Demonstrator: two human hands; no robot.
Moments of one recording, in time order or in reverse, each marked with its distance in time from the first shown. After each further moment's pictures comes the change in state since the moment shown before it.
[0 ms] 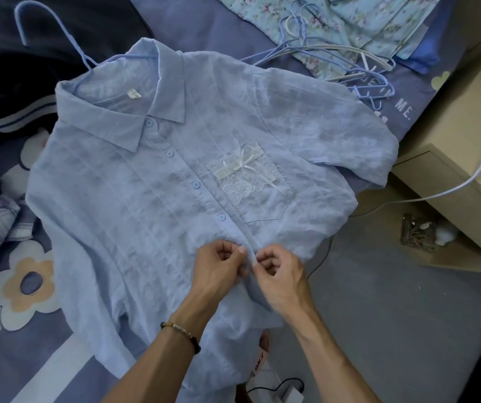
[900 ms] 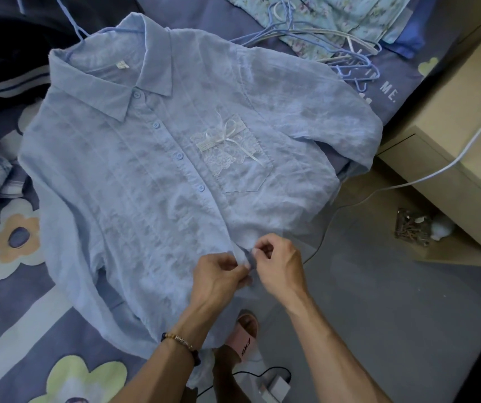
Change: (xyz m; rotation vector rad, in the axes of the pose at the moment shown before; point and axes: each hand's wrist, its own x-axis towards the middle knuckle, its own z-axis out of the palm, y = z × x) left_hand -0.056 -0.058 0.046 0.082 0.013 0.034; right_hand -0.017 0.047 -0.031 -0.203 -0.006 -0.059
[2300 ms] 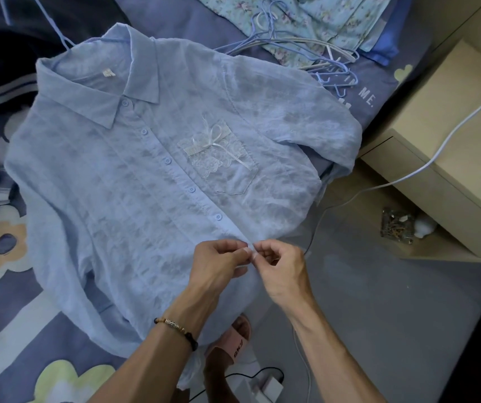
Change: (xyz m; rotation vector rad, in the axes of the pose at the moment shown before) left_hand -0.004 0.036 0.013 -0.241 -0.064 -0.054; right_hand -0.025 -0.008 -0.035 0.348 0.020 0.024
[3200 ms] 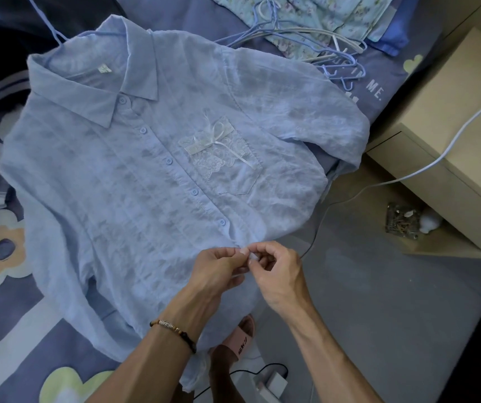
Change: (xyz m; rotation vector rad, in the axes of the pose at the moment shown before) left_hand 0.010 -0.001 -0.009 -0.075 -0.086 -0.188; right_hand 0.002 0.000 0.015 -0.039 -0.008 -0.058
